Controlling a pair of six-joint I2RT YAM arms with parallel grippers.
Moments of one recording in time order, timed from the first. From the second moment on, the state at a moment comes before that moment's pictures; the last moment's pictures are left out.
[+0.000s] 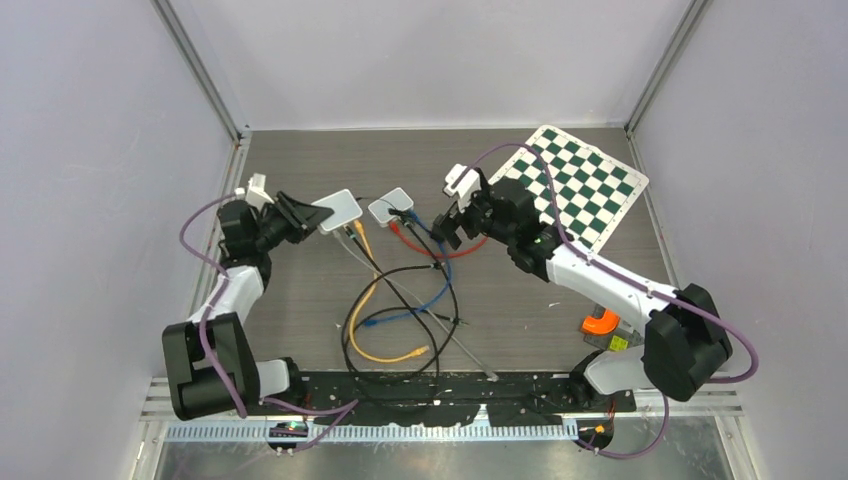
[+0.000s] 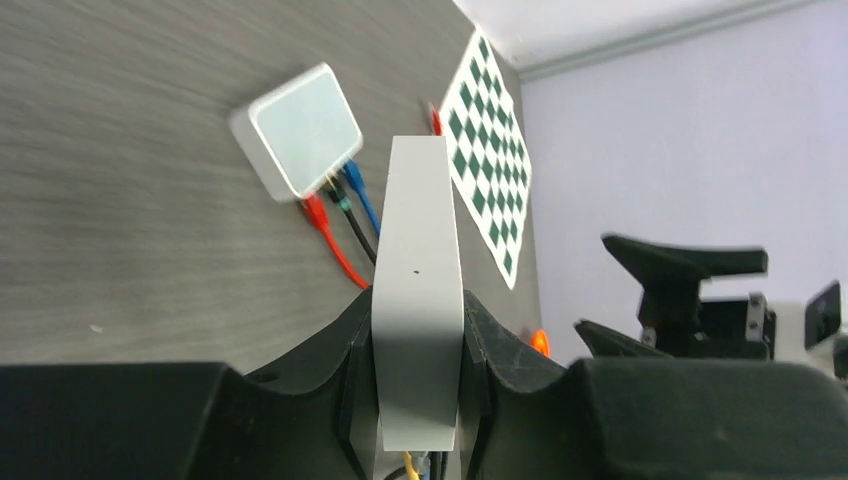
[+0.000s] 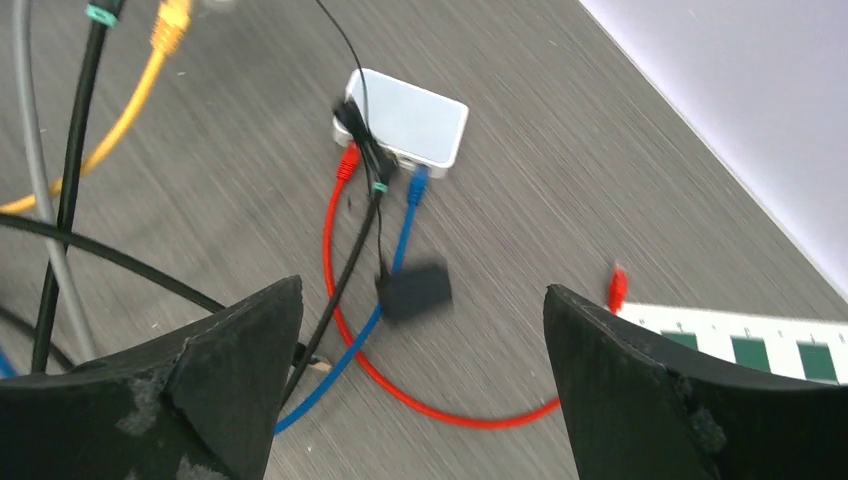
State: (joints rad) left arm 0.19 1.26 0.58 0.35 0.80 -0.88; right arm 0.64 1.38 0.94 0.12 -0.19 -0.32
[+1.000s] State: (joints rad) left arm 0.36 1.97 1.21 0.11 0.69 -0.65; right arm 0.64 1.05 0.87 -0.08 0.27 -0.07
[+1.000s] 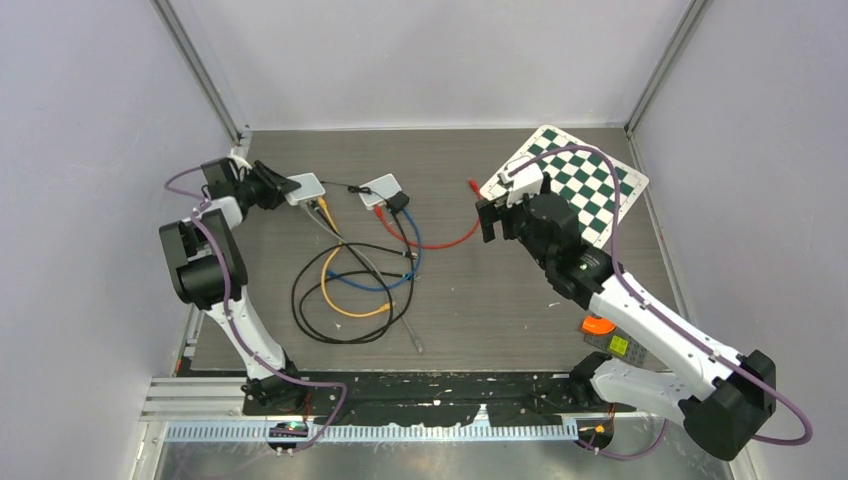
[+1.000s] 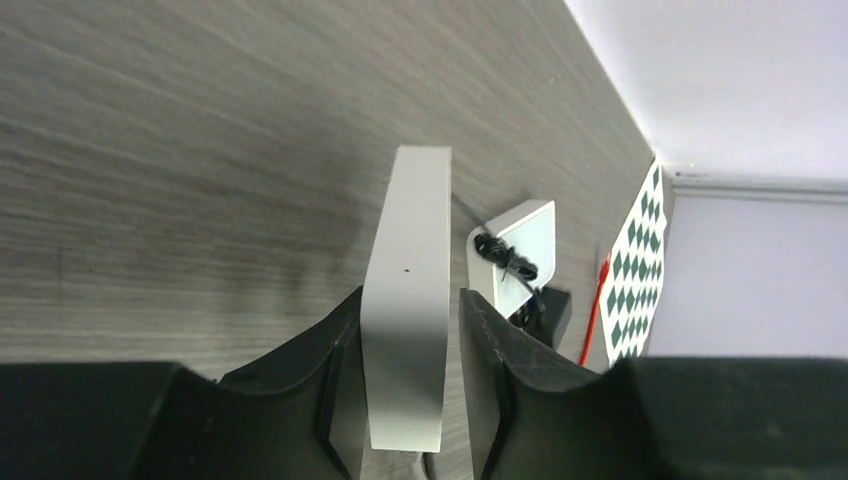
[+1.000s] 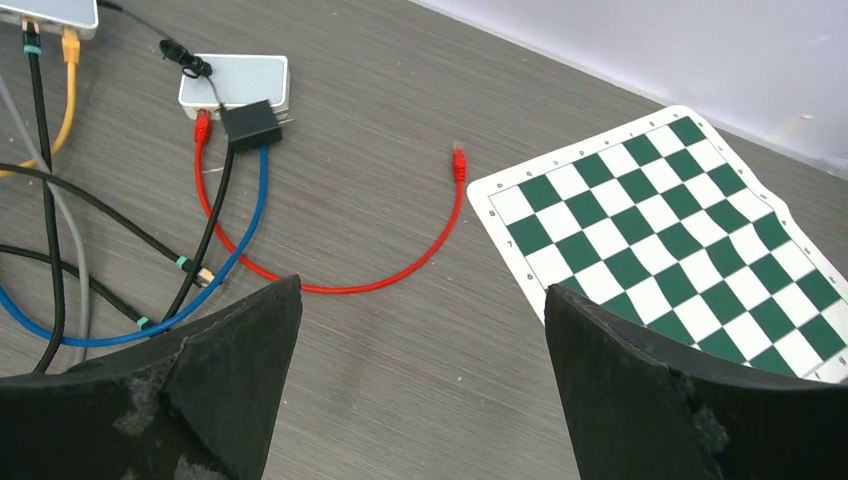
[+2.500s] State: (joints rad) left arm -0.29 0.68 0.79 -0.28 0.60 -0.45; right arm 0.64 0.60 0.90 -0.61 0.30 0.42
